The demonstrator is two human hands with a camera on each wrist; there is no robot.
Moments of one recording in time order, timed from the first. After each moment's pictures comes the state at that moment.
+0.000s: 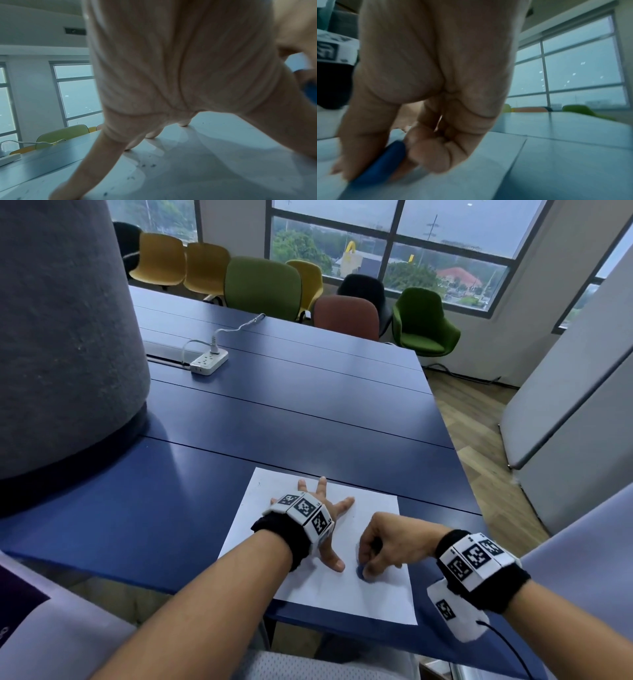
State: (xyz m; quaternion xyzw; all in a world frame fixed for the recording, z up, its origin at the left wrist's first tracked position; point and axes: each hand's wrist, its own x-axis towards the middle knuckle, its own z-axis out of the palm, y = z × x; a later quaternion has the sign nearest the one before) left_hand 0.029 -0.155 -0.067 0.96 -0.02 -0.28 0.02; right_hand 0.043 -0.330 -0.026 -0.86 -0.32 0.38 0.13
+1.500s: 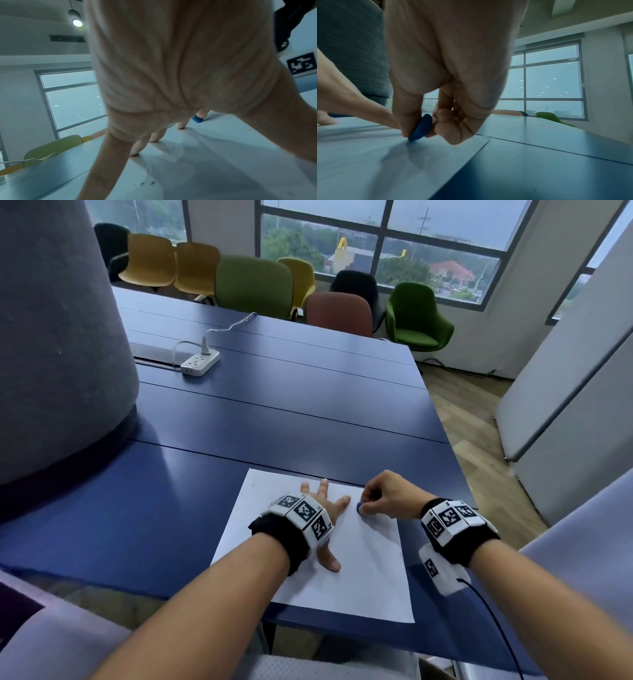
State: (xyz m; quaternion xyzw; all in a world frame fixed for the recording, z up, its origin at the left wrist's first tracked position) left_hand 0.029 -0.161 -0.062 0.97 -0.06 -0.25 0.01; right_hand 0.104 -0.331 -0.040 -0.92 -0.26 0.20 0.22
